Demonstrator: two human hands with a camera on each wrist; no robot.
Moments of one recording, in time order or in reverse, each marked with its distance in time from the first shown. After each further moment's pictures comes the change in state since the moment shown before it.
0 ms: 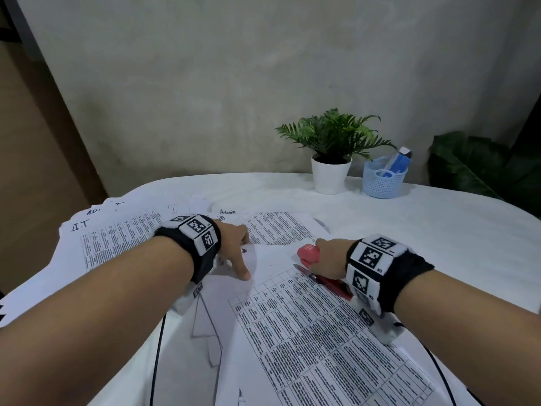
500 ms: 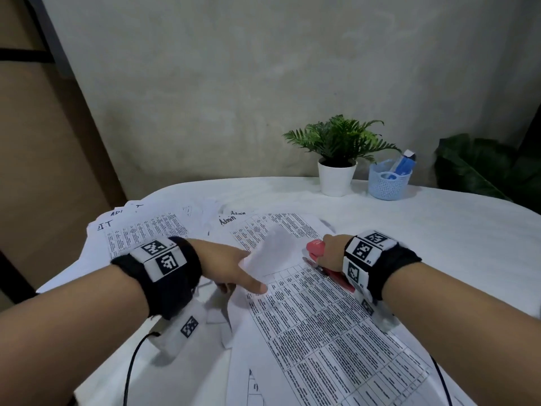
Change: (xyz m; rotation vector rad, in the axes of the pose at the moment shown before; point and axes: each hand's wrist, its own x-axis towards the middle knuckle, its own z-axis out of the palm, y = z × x) left_hand -0.071 0.002 0.036 -0.368 -0.122 0.223; right_hand 0.015 0.003 0.014 0.198 0.104 0.168
